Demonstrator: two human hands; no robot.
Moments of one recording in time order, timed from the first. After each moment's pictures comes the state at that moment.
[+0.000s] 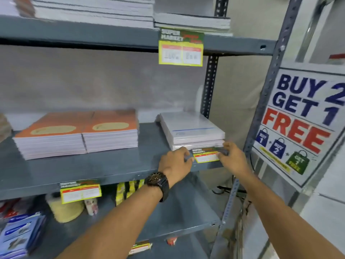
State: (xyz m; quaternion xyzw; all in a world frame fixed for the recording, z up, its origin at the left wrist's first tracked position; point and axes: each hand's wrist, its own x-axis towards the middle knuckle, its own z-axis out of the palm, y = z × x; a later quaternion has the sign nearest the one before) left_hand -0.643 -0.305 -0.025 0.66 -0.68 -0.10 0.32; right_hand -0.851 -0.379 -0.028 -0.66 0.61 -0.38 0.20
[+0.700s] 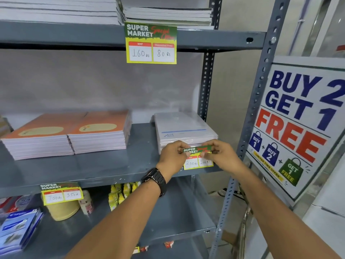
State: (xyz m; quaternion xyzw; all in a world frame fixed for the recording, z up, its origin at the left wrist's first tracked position) left_hand -0.688 -0.354 -0.017 0.62 -0.56 -0.24 0.49; right_hand -0.872 -0.412 -0.017 -0.71 0.41 -0.39 0.42
